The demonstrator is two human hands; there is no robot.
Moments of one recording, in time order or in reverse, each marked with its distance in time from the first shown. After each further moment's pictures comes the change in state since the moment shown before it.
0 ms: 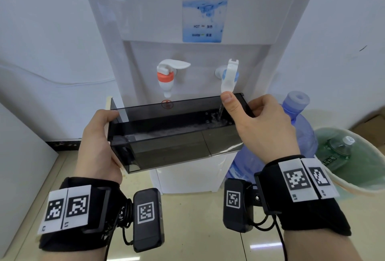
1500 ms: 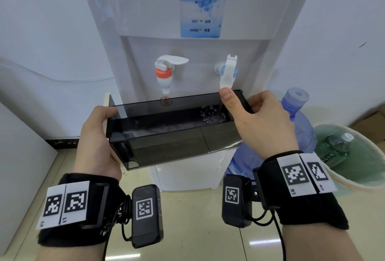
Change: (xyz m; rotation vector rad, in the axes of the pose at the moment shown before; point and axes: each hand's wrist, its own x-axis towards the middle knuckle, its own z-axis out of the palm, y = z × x) left_hand 0.004 0.002 -0.004 -0.040 -0.034 0.017; right_hand 0.001 -0.010 0.003 -0.007 0.013 -0.011
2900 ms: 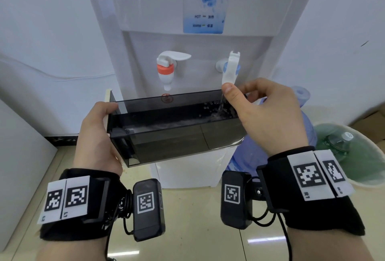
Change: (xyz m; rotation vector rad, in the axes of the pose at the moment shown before) left_hand 0.007 0.008 0.002 0.016 0.000 -0.011; right_hand -0.002 -0.027 -0.018 0.149 0.053 -0.192
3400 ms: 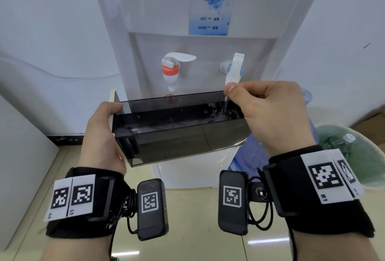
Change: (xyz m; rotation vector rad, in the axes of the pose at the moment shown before) left_hand 0.003 0.010 -0.006 0.040 0.052 0.024; right_hand 0.001 -0.018 0.013 0.288 -0.065 -0.006
